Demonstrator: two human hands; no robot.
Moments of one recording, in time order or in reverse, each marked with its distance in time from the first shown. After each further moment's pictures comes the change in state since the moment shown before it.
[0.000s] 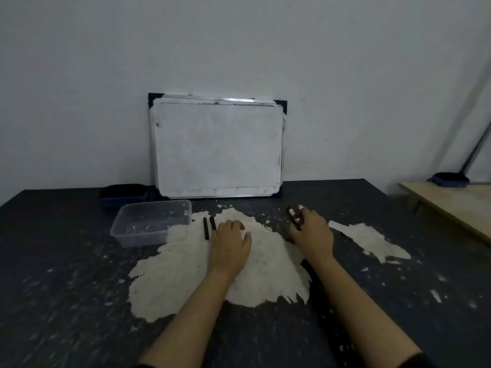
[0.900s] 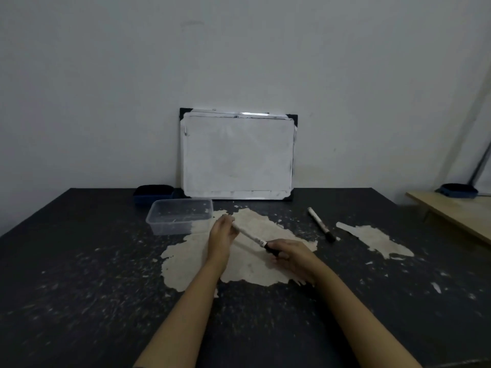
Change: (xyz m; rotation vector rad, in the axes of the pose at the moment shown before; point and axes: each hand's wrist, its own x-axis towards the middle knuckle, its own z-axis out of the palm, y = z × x) left_hand -0.024 -0.023 -0.047 -1.376 0.082 -0.553; right_hand -0.080 -0.056 -0.032 1.172 -0.781 0.406
